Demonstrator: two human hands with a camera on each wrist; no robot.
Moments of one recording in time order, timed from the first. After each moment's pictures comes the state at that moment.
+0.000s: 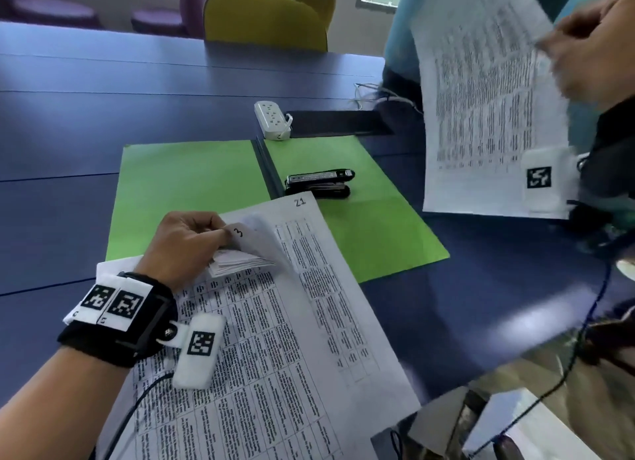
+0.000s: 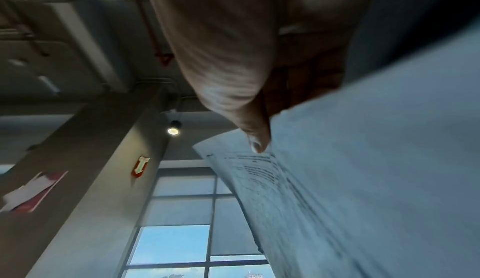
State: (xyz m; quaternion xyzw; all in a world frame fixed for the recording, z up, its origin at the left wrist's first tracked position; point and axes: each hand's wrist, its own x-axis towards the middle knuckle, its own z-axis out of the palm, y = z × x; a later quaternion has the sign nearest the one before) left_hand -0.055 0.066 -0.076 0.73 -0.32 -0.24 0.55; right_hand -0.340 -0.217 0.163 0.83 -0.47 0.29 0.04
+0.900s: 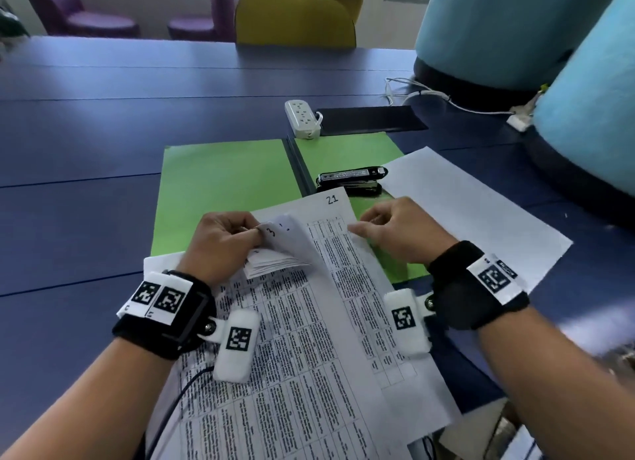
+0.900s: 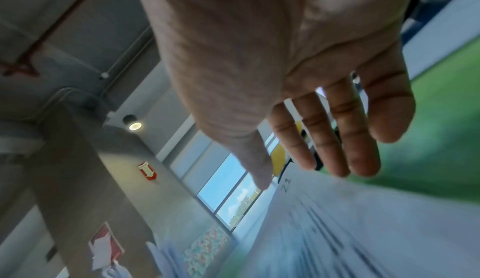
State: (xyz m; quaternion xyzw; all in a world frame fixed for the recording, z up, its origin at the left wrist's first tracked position) left_hand -0.058 0.069 -0.077 0.72 -0.30 -0.25 0.58; right_hand -0.245 -0.120 -0.039 0.87 -0.36 0.08 -0.34
